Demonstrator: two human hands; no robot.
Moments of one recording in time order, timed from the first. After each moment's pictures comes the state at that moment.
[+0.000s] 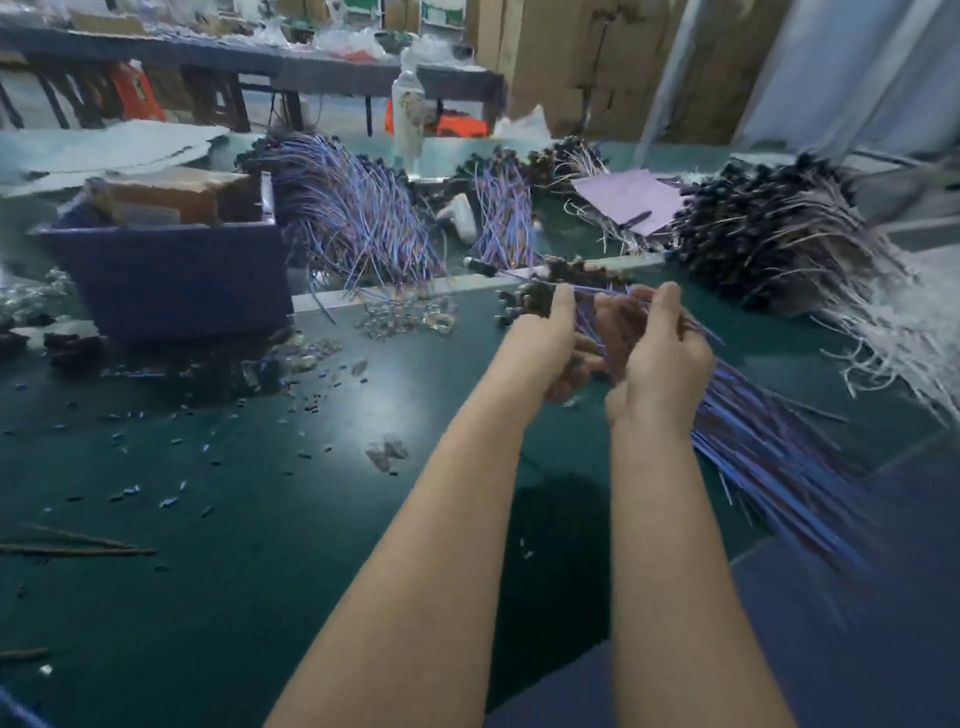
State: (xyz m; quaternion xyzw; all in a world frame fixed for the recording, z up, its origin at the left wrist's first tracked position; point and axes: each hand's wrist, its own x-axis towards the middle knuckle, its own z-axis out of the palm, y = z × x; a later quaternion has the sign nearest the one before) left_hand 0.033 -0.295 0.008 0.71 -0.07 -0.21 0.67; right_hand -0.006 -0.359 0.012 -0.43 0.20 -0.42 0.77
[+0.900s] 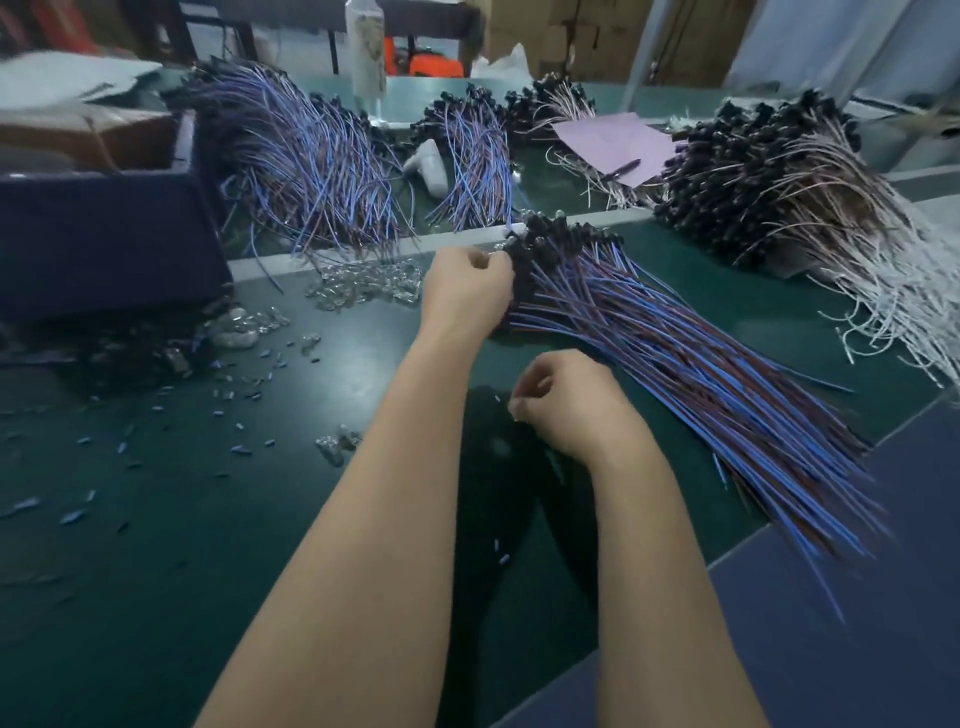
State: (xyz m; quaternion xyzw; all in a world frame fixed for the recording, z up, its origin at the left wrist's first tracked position) left_hand 0.082 -0.293 -0.010 0.79 -0.07 -0.04 0.61; right_hand -0.020 -0.363 -0.021 -0.93 0.22 0.02 0.29
